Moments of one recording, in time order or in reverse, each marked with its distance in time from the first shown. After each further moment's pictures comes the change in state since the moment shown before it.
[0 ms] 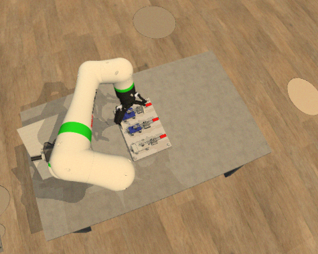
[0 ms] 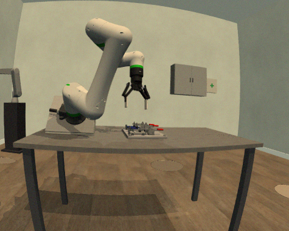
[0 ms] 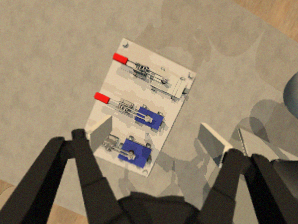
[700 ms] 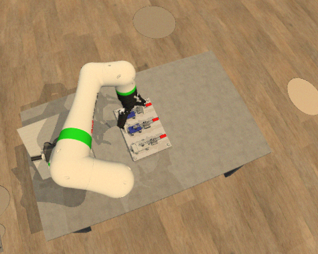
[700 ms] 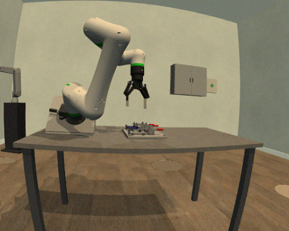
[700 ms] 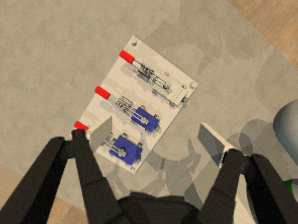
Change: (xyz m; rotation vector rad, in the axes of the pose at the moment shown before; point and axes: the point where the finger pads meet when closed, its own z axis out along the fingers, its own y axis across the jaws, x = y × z) arm 0.015 0.005 -0.004 0.010 -0.031 -0.174
